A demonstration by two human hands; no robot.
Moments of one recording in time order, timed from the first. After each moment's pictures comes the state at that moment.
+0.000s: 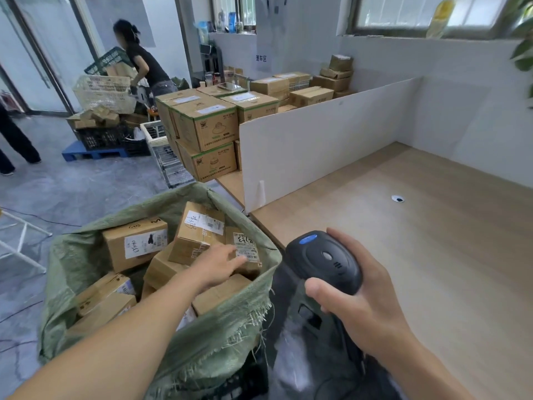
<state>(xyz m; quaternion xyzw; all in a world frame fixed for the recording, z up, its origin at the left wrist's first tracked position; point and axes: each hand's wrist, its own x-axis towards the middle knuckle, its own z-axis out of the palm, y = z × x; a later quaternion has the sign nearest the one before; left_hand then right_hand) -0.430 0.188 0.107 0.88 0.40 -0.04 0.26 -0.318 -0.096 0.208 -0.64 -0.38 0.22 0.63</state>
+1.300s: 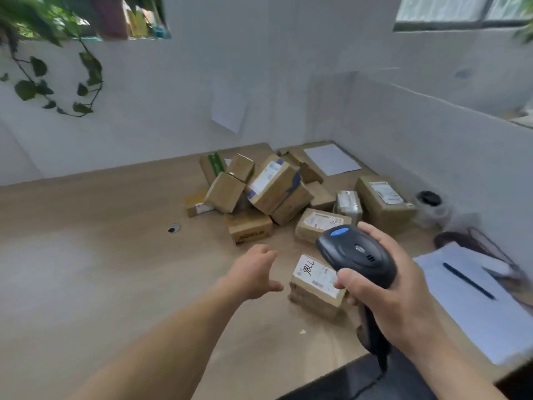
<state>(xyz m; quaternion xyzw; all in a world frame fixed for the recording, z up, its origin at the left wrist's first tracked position) -0.005 -0.583 0.111 0.93 -0.34 -0.13 0.08 -0.206 -0.738 0.211 -0.75 0.09 -0.21 0.61</state>
